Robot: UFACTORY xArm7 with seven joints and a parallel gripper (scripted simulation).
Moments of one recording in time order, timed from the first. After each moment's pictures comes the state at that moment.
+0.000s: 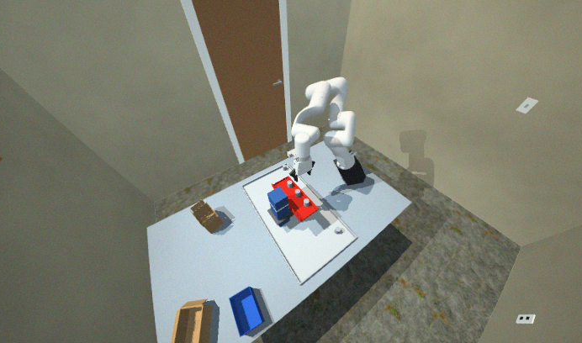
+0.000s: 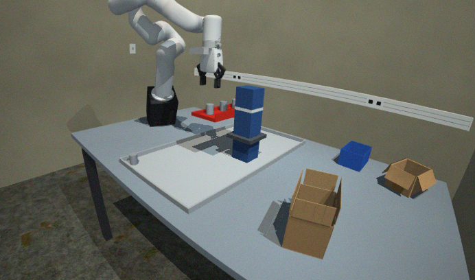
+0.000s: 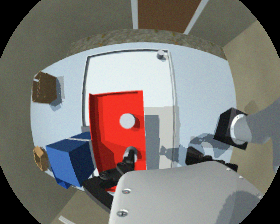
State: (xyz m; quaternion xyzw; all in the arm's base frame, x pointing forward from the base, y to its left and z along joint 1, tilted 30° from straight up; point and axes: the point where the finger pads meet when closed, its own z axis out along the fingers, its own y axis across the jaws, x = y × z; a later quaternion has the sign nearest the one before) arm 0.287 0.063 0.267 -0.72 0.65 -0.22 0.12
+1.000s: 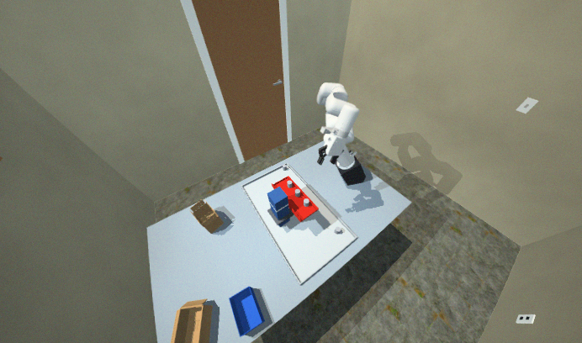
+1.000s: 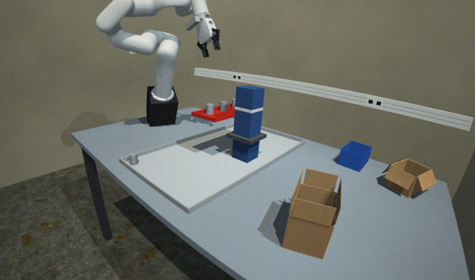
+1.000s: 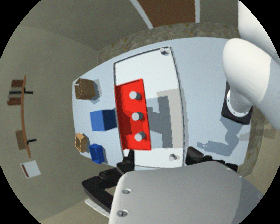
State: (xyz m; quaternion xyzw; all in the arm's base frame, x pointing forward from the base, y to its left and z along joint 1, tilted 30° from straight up) arm 0.137 0.152 0.330 -0.66 0.61 -0.33 0.29
